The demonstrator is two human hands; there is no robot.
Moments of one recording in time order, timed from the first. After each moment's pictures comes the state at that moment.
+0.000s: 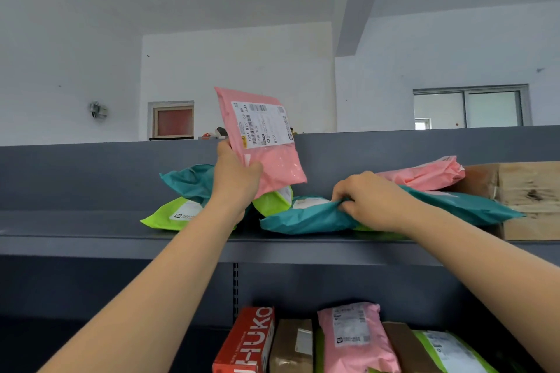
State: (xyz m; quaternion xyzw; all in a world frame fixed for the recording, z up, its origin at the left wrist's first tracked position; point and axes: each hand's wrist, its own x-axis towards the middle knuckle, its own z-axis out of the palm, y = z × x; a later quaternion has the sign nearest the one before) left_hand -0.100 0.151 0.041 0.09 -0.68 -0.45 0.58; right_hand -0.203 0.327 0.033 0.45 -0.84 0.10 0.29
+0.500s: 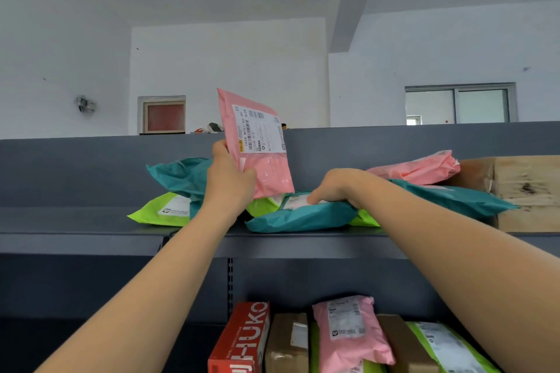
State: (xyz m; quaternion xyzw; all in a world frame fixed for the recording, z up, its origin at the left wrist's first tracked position) left_hand -0.094 0.147 0.029 0.12 -0.73 -0.37 0.57; right_hand -0.189 0.282 0.060 0.33 -0.93 0.18 0.02
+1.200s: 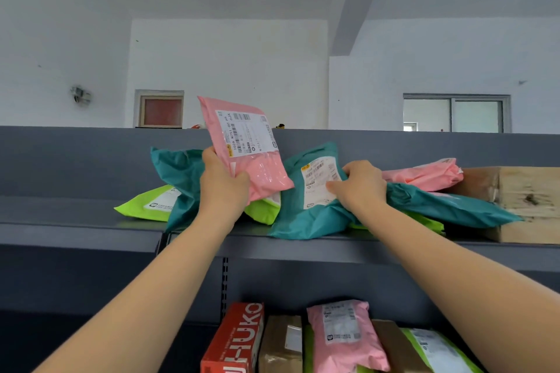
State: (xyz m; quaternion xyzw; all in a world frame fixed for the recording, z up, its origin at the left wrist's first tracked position) left_hand -0.099 0.132 0.015 0.11 -0.67 -0.43 0.60; right_hand -0.232 0.276 0.030 0.24 -0.83 0.41 0.29
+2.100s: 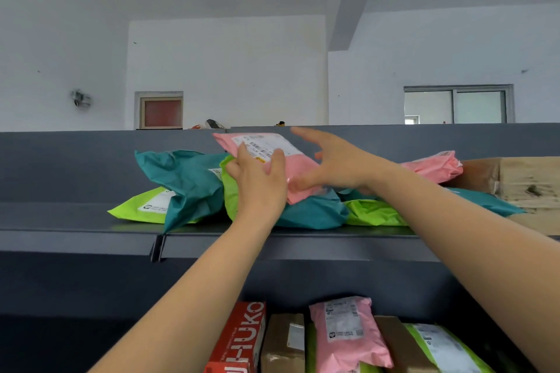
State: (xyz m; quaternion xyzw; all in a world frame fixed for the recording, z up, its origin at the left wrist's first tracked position) left_hand -0.116 0.188 0.020 0.13 -0.71 -0.44 0.54; right_hand -0.199 0.288 0.065 0.54 -0.74 0.39 0.10
